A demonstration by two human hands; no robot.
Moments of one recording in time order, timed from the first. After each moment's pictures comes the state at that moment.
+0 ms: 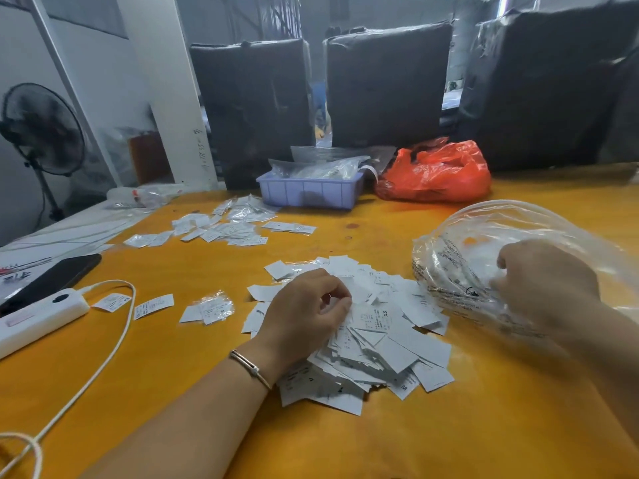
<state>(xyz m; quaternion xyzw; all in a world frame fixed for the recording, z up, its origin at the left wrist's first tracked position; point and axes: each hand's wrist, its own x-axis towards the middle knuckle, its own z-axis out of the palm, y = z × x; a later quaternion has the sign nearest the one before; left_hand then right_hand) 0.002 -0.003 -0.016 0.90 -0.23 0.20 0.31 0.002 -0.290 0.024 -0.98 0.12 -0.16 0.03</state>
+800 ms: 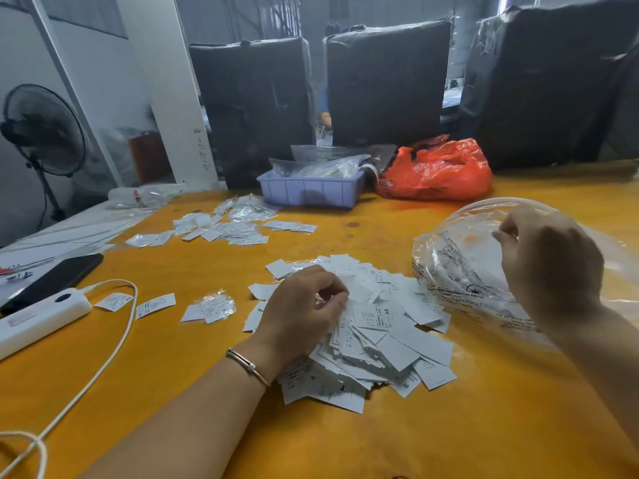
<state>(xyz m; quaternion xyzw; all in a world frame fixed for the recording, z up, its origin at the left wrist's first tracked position) 0.000 0.001 -0.014 0.89 -0.22 0.20 0.34 0.009 -0.288 0.018 -0.88 0.04 -0.47 0.09</state>
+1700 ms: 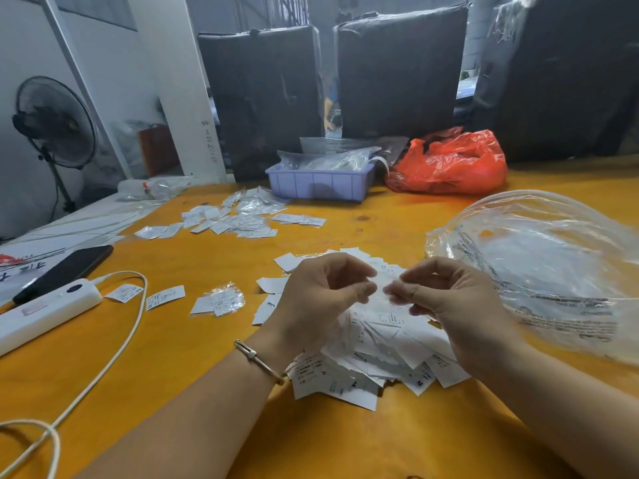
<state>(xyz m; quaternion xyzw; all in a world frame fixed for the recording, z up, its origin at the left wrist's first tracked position) -0.010 -0.008 0.000 0.78 -0.22 0.09 0.59 -0.029 -0.190 0.001 -0.66 -0.05 -0.07 0.75</state>
